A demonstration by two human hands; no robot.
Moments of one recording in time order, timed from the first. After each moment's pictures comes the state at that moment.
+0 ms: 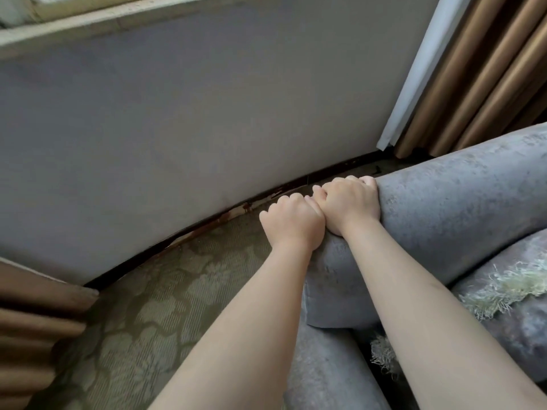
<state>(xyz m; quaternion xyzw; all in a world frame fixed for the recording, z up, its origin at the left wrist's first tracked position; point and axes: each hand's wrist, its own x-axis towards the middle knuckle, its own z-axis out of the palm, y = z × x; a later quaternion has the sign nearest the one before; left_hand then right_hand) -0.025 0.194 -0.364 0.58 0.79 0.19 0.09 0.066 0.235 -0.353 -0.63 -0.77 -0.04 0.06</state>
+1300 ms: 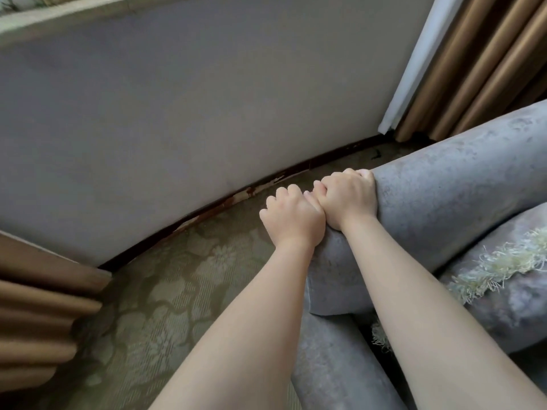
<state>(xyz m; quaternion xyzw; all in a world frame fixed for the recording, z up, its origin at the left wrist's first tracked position) -0.038 0.140 -0.360 0.55 0.80 0.22 0.08 0.050 0.185 -0.353 -0.63 -0.77 -0.04 0.10</state>
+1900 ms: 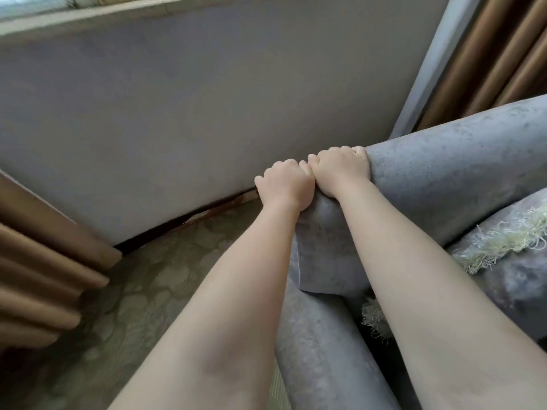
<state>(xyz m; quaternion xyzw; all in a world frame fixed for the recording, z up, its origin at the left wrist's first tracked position) -0.036 0.102 -0.348 0.56 0.79 0.22 0.11 0.056 0.151 -0.341 -0.61 -0.79 -0.03 0.06</state>
